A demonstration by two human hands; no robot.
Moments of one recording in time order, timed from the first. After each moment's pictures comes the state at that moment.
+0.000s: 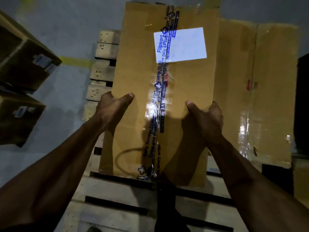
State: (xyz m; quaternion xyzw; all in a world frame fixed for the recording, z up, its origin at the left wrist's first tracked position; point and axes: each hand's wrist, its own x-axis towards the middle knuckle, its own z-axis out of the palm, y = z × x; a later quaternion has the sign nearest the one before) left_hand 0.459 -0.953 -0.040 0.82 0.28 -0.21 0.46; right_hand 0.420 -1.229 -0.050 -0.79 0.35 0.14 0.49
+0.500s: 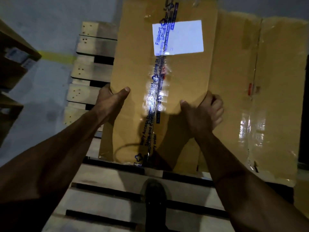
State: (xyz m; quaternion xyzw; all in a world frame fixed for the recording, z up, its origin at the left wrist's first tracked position) left_hand 0.511 -0.989 -0.116 0.79 0.27 -0.20 0.51; right_hand 0.465 -1.244 -0.130 -0.90 0.32 0.06 0.28
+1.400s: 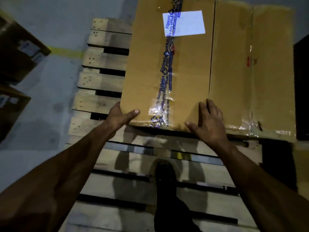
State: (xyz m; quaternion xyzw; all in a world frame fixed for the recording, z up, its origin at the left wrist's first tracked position) left_hand 0.353 -0.945 -0.139 0.77 0.24 -0.24 0.54; right_hand 0.313 -1.249 -0.123 -0.96 0.07 0.20 0.17
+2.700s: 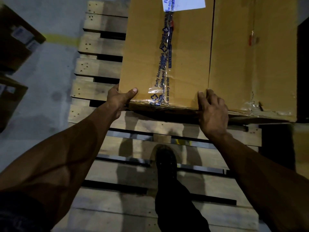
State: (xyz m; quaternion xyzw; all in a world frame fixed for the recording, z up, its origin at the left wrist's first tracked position) left_hand 0.356 -0.953 -0.150 0.68 0.34 -0.21 0.62; right_hand 0.281 -1.247 -0.127 -0.98 0.05 0.16 0.05
